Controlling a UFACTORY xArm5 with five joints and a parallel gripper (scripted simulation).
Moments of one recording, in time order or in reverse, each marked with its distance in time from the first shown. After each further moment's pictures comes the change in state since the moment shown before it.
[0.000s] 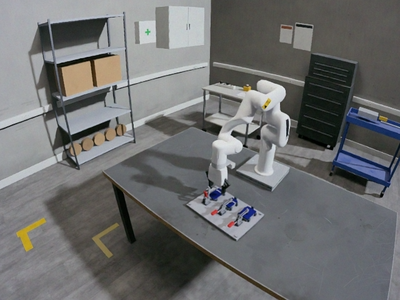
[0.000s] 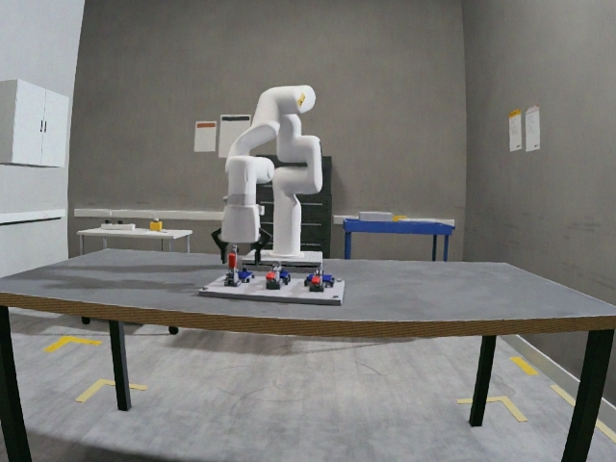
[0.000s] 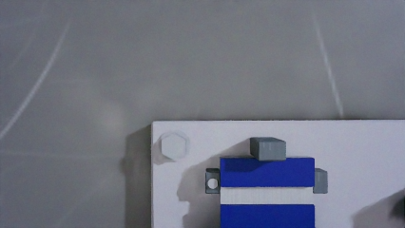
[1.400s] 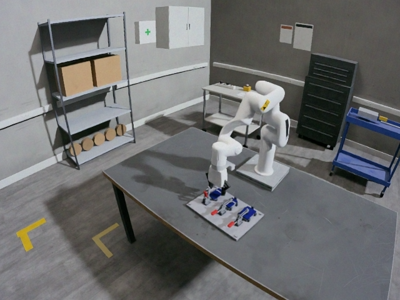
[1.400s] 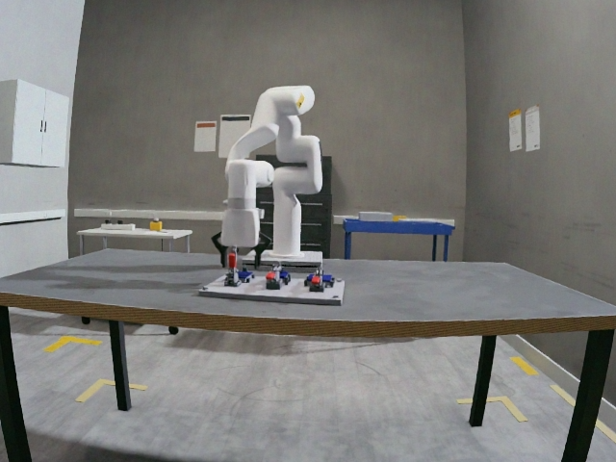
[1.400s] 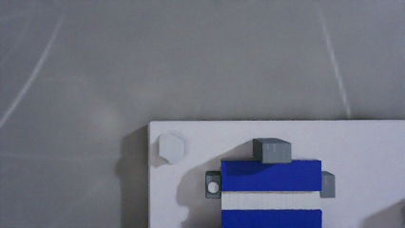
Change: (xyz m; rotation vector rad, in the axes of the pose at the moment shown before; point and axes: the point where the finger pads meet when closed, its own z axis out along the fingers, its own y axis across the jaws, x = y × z) arm 0.000 0.000 0.010 0.000 0.000 0.000
